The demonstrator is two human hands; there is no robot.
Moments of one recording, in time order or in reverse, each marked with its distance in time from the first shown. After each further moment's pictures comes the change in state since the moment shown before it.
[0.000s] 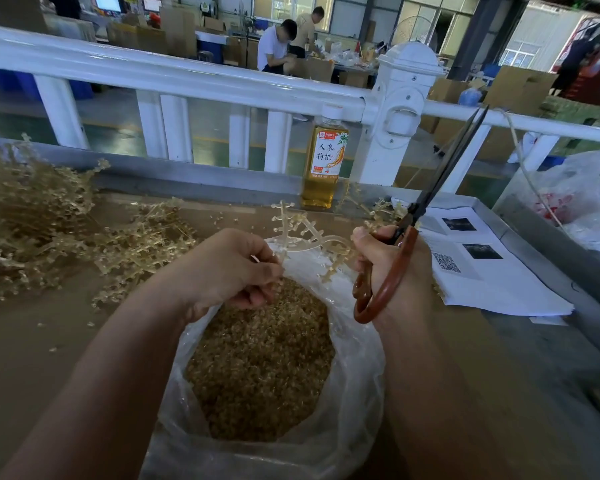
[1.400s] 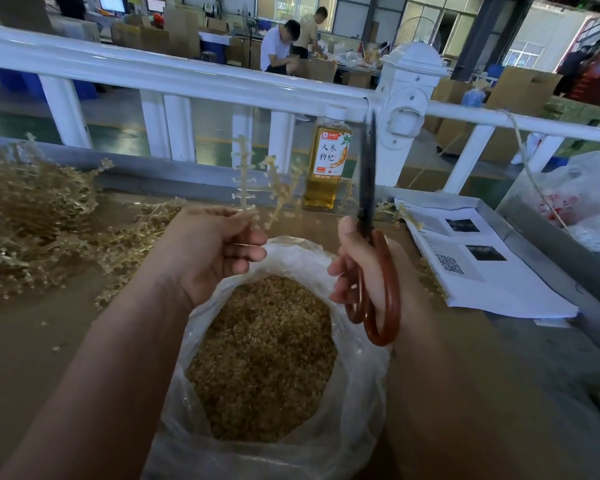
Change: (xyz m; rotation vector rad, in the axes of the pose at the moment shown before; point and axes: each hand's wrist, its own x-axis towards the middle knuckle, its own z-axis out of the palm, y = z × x) left_hand 0.004 0.007 -0.007 -0.629 0.267 0.039; right_hand -0.010 -0.006 -0.004 -0.135 -0.420 0.202
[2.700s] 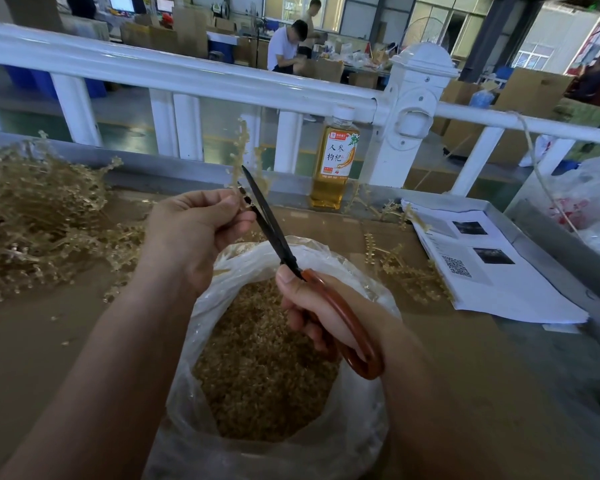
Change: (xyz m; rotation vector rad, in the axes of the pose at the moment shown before) left_hand 0.010 -0.004 -0.009 -0.204 0.180 0.232; right_hand -0.006 0.013 0.026 -0.469 -0.517 0.084
